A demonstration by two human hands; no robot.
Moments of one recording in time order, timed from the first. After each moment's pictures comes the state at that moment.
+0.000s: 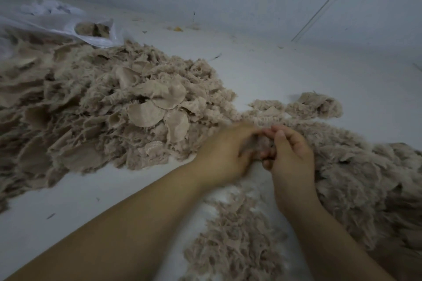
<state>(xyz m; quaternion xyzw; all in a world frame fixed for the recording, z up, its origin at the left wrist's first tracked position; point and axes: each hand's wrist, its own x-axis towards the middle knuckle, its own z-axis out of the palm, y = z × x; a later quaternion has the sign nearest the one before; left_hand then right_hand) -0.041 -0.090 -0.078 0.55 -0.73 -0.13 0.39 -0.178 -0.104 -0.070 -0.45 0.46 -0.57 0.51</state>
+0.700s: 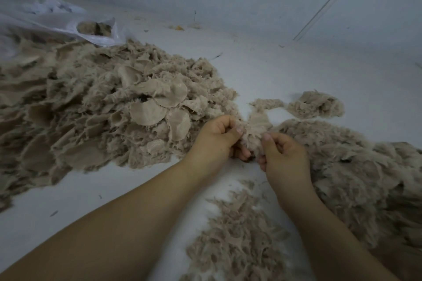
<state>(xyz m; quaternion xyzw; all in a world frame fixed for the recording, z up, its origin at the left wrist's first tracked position) -0.040 -0.087 -0.069 0.43 -0.44 -0.51 0.61 -0.180 -0.107 -0.079 -0.59 0.51 -0.47 0.40</state>
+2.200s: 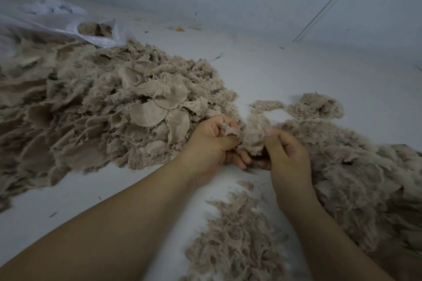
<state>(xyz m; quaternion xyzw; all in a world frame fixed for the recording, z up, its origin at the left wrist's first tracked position) -0.031 -0.081 -0.066 0.38 -0.41 -0.56 0.61 -0.180 -0.099 -0.073 -0.56 0.40 -0.55 0.48</state>
